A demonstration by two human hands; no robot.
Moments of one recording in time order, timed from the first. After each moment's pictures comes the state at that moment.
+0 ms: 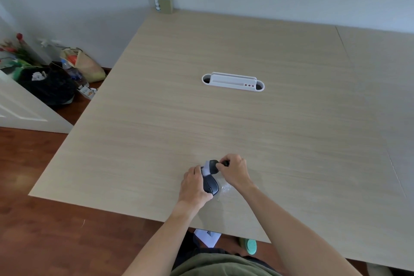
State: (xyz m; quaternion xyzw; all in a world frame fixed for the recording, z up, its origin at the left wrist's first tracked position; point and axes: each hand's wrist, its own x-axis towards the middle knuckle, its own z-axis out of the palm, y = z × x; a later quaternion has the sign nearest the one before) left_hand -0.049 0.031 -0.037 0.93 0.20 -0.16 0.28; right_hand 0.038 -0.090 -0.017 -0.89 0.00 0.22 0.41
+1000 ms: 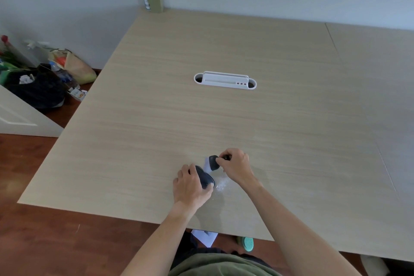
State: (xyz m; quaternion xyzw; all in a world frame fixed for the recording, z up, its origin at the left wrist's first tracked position) left_hand -0.046 0.021 -0.038 0.95 0.21 -0.10 0.19; right_hand 0.047 -0.108 0.002 -0.88 -0.01 0.20 0.43
